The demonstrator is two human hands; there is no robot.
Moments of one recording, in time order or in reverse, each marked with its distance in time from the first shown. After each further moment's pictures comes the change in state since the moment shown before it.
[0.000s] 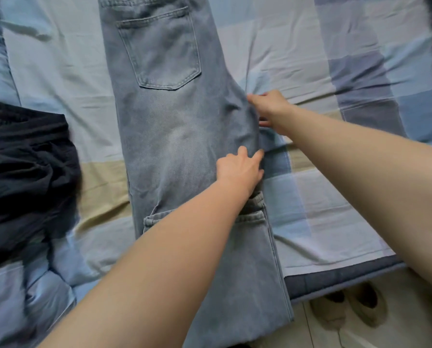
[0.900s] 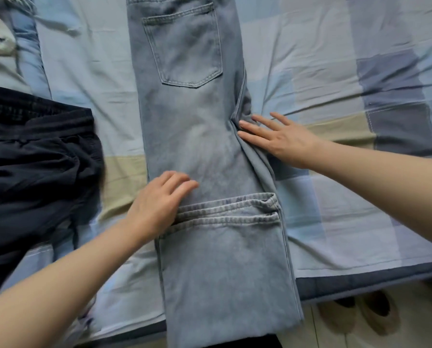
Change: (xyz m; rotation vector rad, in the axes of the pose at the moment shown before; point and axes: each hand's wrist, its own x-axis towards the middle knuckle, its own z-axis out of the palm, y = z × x) left_hand -0.129 -0.154 0.007 -0.033 0.423 0.339; right_hand -0.024 0.057 -0.020 -1.741 -0.269 -1.104
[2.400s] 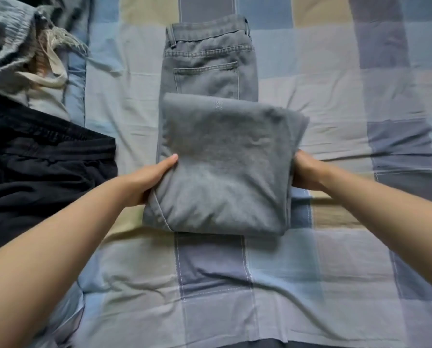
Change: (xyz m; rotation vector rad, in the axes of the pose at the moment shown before) left_hand 0.072 -0.075 -0.032 -1.309 -0.215 -1.295; right_hand 0.033 0.042 -0.023 2.157 -0.038 0.489
